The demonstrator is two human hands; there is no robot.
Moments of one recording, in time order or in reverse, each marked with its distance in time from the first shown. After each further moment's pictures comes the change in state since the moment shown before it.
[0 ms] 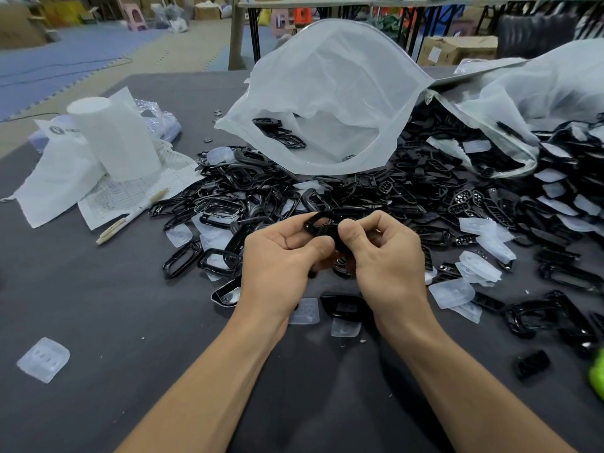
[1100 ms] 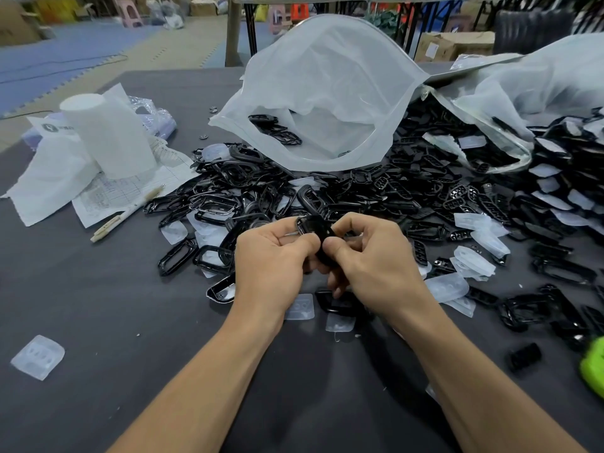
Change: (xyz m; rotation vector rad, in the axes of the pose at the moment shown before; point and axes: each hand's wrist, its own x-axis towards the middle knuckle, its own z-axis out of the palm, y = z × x) left_hand -0.003 0.002 0.001 0.174 0.102 -0.046; right_hand 0.000 -0.012 -0.008 -0.119 -0.316 0.088
